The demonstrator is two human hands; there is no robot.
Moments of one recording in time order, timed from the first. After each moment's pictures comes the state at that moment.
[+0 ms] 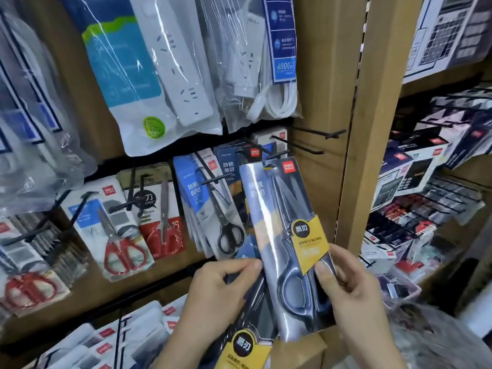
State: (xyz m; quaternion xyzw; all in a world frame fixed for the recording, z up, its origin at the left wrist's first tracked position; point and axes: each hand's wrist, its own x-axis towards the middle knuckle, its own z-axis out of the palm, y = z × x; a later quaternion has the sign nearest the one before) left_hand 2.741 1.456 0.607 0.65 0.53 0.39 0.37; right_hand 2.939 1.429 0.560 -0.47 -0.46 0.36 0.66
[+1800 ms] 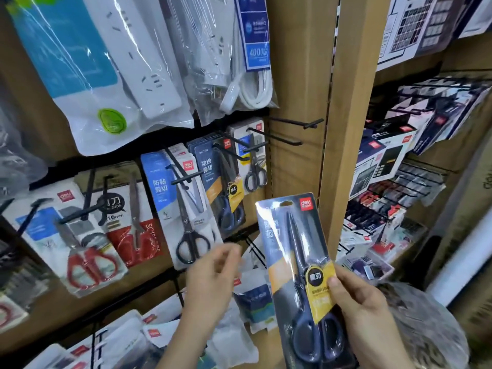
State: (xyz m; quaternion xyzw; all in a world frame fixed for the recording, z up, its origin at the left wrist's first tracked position) left_hand 2.758 1.493 0.573 0.63 0.57 0.40 0.34; right_hand 2.968 1.417 0.514 -0.47 -0.37 0.43 0.67
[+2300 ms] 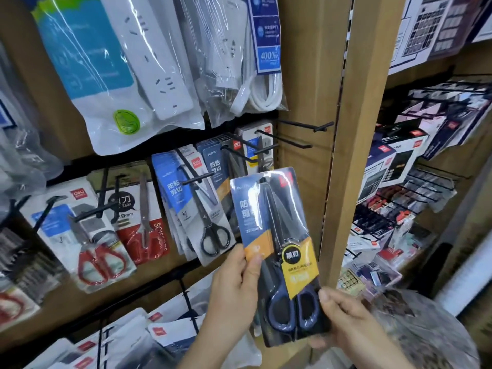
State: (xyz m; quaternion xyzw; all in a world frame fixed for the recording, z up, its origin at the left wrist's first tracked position) left_hand 2.773 1.473 0.574 0.67 0.47 0.44 0.37; right_hand 2.959 1.411 0.531 -0.50 -0.39 0.58 0.51
